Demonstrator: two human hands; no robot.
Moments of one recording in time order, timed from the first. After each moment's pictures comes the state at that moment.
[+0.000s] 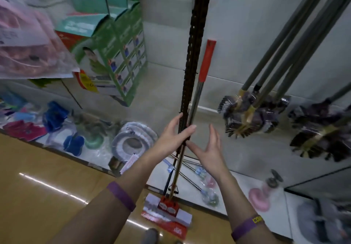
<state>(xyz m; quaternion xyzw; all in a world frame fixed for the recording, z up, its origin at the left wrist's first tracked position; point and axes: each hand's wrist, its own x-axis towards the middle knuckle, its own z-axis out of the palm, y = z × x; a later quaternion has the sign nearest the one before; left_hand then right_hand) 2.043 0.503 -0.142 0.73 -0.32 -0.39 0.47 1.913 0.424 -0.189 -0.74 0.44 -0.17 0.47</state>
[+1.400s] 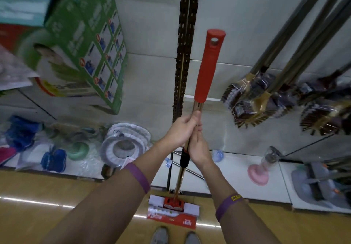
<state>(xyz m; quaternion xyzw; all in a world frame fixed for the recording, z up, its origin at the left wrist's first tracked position) 2.100 0.432 -0.206 0.65 -0.35 -0.49 0.47 2.010 0.423 -0.242 -0.65 0.55 -0.16 0.51</state>
